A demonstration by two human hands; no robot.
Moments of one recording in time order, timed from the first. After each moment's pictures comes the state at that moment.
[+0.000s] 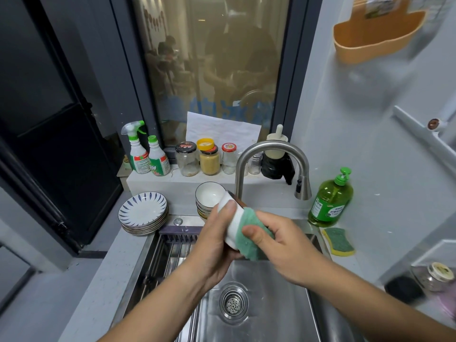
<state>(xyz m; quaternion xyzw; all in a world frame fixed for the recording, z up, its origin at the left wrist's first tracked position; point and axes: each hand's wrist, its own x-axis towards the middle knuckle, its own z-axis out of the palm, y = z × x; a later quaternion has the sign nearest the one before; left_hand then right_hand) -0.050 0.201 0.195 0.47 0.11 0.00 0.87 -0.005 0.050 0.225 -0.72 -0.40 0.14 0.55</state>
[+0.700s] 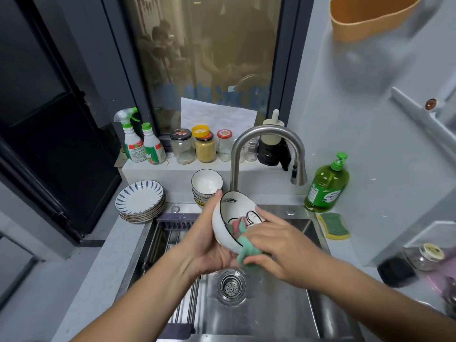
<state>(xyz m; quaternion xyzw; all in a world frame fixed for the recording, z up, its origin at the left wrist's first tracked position) -0.045 0.211 0.176 0.37 0.22 -0.21 0.88 -0.002 0.020 0.185 -0.78 -0.57 -0.08 0.23</state>
